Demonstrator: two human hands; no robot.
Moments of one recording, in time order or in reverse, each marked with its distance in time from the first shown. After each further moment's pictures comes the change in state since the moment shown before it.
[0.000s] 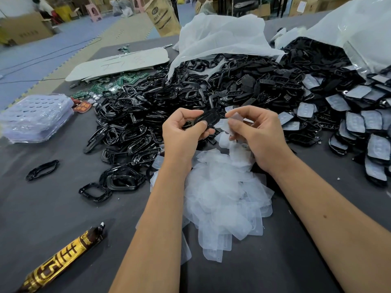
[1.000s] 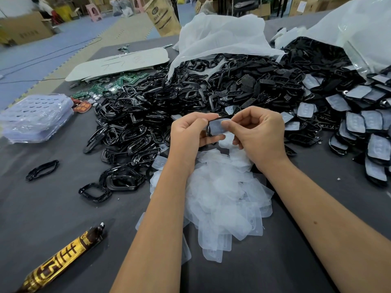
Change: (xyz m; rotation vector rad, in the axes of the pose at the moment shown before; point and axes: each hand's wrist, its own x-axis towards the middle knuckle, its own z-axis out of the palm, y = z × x) left_hand -0.002 -0.003 0.001 0.042 -0.189 -0.085; right_hand 0.003 0.011 0.006 -0.244 0.180 -0.124
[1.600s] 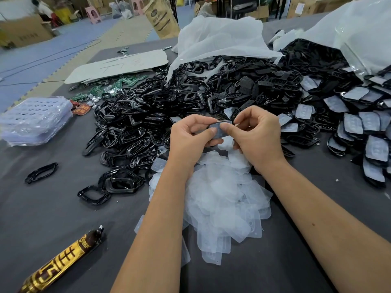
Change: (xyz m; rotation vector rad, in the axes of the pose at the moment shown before) left_hand 0.000 -0.003 0.002 0.010 -0.015 0.051; right_hand 0.001 0.001 0.000 -0.072 0.025 0.026
